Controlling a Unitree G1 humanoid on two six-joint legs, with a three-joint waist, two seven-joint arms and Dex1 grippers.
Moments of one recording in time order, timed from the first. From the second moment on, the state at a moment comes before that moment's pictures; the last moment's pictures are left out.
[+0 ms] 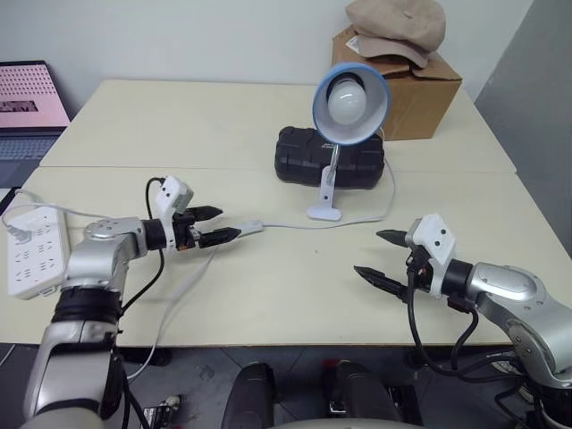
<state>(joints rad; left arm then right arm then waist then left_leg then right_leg) -0.63 0.68 -0.01 0.56 -0.31 0.38 -1.18 -0.10 -0.67 -0.02 -0.67 0.46 0.79 0.64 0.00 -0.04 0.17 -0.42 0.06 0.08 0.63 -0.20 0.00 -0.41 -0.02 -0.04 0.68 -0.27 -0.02</state>
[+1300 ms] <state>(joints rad) -0.61 0.58 -0.08 0.36 -0.20 0.27 -1.28 -0.09 -0.54 -0.14 -0.77 0.65 0.97 0.43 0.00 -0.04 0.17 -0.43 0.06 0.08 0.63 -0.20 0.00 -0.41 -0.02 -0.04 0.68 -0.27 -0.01</state>
